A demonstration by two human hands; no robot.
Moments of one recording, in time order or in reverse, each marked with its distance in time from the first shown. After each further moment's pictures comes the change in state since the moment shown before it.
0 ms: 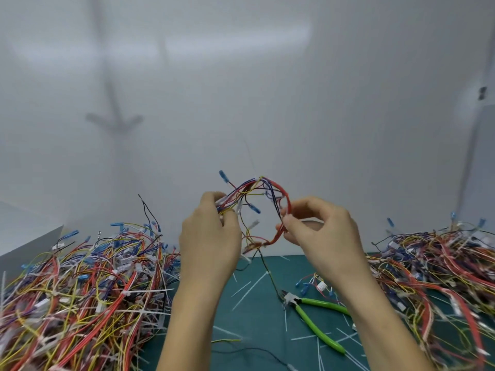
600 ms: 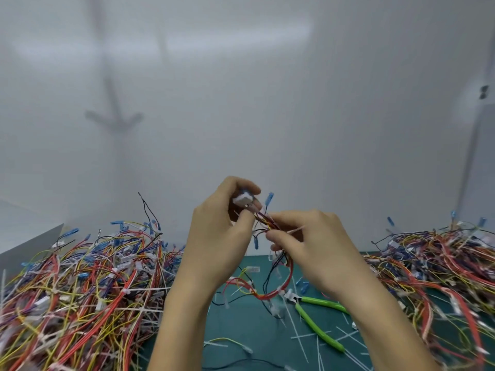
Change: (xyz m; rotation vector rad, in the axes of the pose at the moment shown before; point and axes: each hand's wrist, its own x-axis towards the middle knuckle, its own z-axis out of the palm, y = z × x) left_hand -0.001 0.005 -0.006 -0.257 -0.177 0.296; right_hand -0.007 -0.016 -0.002 -0.418 -0.265 -0.161
